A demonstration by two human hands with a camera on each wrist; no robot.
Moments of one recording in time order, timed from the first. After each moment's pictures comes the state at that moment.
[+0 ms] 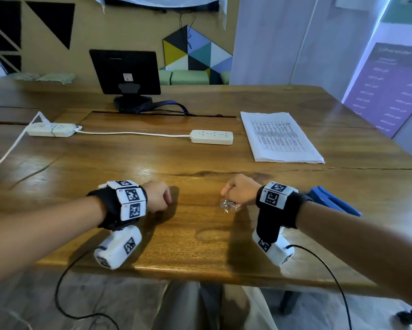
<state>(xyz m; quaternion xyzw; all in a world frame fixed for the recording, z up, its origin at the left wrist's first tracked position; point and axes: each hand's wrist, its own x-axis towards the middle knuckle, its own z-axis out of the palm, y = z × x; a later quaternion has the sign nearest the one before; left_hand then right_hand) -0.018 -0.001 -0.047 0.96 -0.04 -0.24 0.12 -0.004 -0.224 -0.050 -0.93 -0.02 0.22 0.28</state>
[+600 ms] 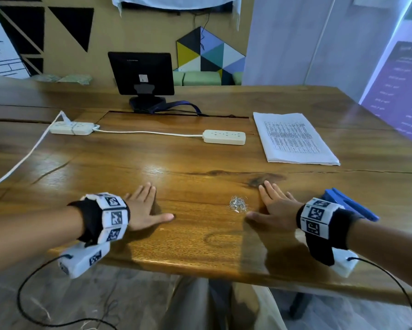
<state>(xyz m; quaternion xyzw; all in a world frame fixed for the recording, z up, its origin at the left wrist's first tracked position) -0.058 0.049 -0.059 0.96 -0.02 -0.29 -0.05 -0.034 -0.276 -0.076 -0.97 -0.11 0.22 -0.03</state>
